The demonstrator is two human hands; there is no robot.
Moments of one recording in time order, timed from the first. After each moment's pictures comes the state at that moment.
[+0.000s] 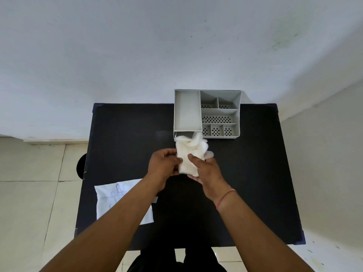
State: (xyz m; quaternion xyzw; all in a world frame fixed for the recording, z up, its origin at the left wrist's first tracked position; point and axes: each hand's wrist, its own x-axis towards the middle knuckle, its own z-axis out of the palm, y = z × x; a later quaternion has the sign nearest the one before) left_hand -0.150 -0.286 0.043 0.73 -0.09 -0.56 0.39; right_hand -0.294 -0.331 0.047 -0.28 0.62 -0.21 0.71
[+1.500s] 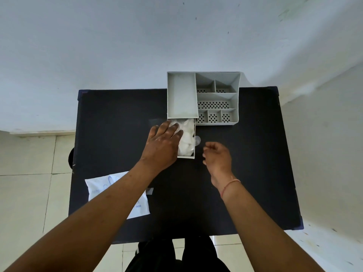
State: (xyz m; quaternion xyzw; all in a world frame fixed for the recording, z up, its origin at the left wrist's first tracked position) left_hand -0.138 -0.307 0.005 0.70 -0.71 -0.11 0.01; right_hand -0.324 -0.346 0.011 -0.40 0.73 -0.18 0.53
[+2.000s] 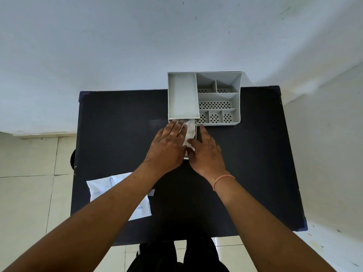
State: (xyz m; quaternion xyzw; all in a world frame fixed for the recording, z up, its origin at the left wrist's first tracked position) left_hand -0.148 -0.307 0.004 0.69 -0.71 -0.13 0.05; right_hand -0.302 -0.353 0.017 -0.80 0.54 0.04 0.26
